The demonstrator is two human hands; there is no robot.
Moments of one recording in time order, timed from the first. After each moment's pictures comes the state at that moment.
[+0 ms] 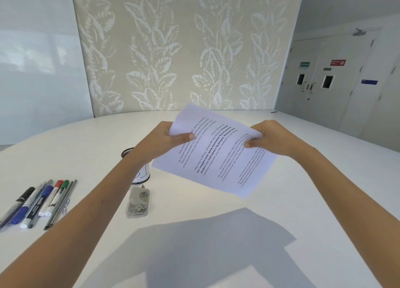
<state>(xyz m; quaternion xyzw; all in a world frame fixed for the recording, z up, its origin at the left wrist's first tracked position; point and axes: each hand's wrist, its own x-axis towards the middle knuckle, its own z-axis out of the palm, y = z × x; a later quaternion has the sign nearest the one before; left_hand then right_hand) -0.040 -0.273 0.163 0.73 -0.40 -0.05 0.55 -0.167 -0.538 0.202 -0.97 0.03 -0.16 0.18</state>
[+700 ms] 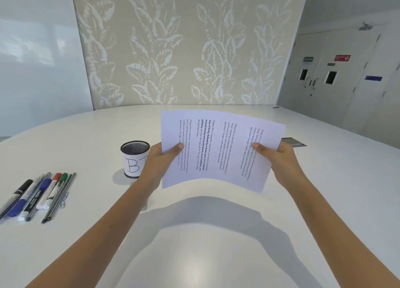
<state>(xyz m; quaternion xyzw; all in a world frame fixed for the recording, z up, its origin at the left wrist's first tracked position) -0.040 -0.288 0.086 0.61 -0.22 -0.03 0.76 -0.170 -0.547 0.115 -0.67 0.04 -0.30 0.68</state>
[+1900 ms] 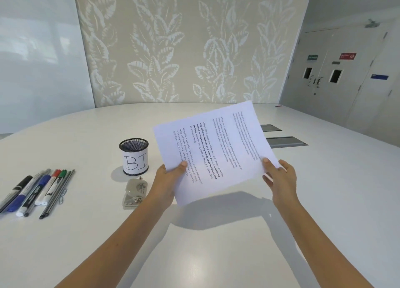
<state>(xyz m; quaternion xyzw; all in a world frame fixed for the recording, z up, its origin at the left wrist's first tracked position) -0.063 -0.312 0.035 0.52 -0.11 -0.13 0.84 -0.175 -0.561 0.053 -0.53 0.25 -0.36 0.73</state>
